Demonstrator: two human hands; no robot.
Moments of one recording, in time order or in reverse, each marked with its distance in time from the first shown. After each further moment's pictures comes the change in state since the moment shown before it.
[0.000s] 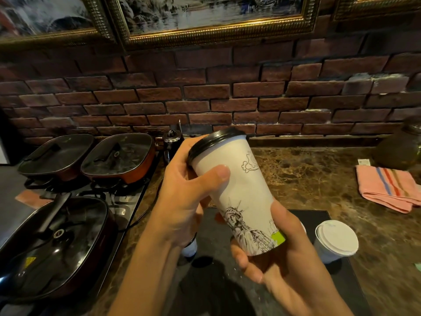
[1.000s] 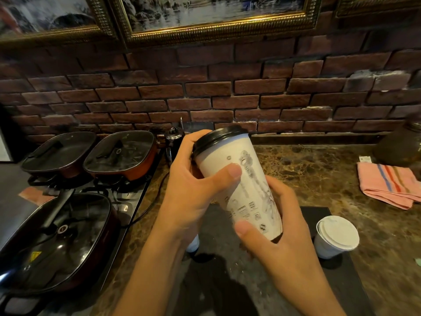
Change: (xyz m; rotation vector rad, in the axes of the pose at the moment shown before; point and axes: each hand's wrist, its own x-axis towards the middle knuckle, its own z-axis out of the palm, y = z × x) left_hand -0.008 -0.001 0.005 0.094 0.066 0.024; right_hand -0.006 0.002 0.006 -0.986 0.297 -0.338
